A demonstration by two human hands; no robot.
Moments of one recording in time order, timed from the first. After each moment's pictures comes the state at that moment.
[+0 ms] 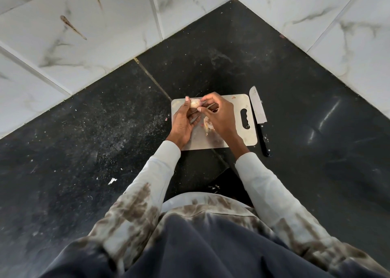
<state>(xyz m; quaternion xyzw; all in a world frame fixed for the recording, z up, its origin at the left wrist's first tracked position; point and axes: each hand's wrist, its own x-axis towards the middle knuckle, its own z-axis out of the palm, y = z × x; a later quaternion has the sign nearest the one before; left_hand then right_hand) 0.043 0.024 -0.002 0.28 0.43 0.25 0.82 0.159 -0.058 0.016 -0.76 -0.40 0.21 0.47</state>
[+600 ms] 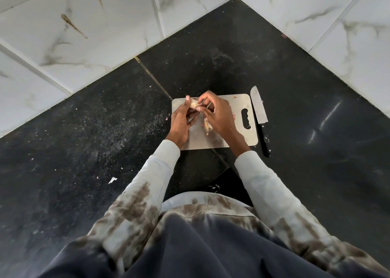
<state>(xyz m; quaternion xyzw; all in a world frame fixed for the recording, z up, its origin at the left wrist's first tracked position) 0.040 0.027 0.002 0.33 0.47 0.25 0.78 0.162 -0.051 0.020 -0.74 -0.49 0.18 0.42</state>
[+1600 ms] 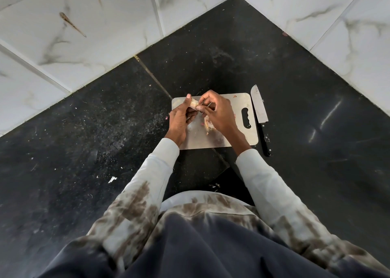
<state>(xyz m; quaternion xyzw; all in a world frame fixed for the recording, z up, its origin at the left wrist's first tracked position) 0.037 0.028 0.010 0.36 0.48 0.24 0.76 0.167 -0.047 0.017 -0.76 -0.45 0.23 0.42</state>
